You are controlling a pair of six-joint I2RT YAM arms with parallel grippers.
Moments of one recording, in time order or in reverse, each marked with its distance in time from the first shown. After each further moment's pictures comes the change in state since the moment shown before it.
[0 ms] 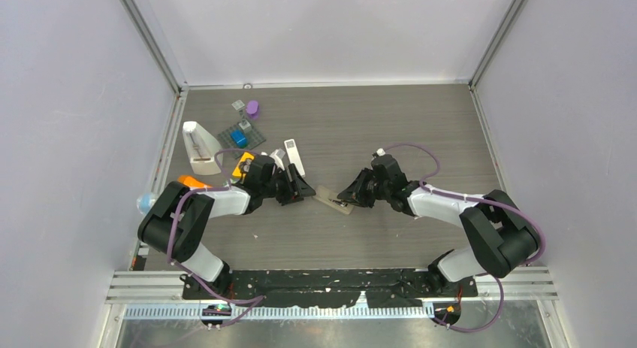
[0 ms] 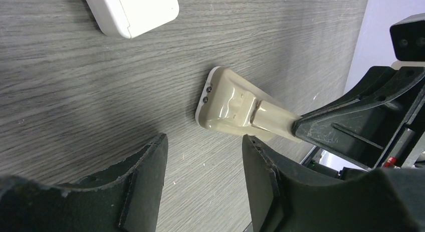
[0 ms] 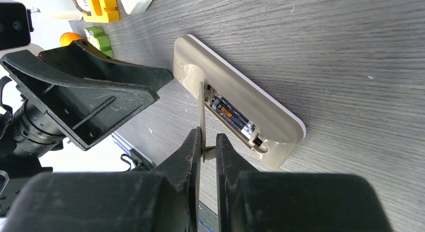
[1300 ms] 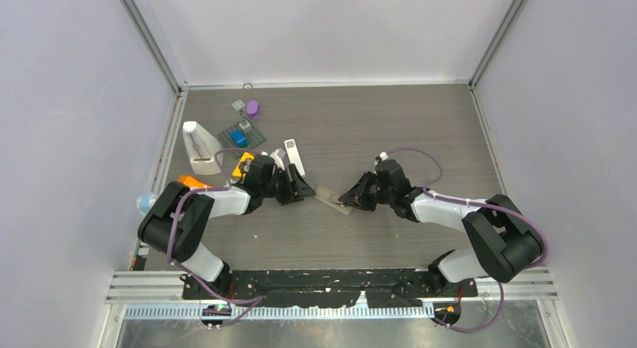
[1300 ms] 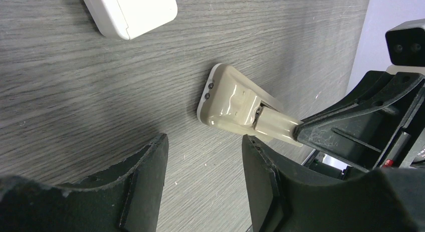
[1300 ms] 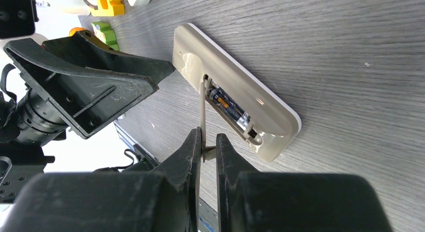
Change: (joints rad) left arm 0.000 0.000 0.000 0.000 0.000 0.017; right arm -0.011 -0.036 -0.074 0.076 -0.021 0.018
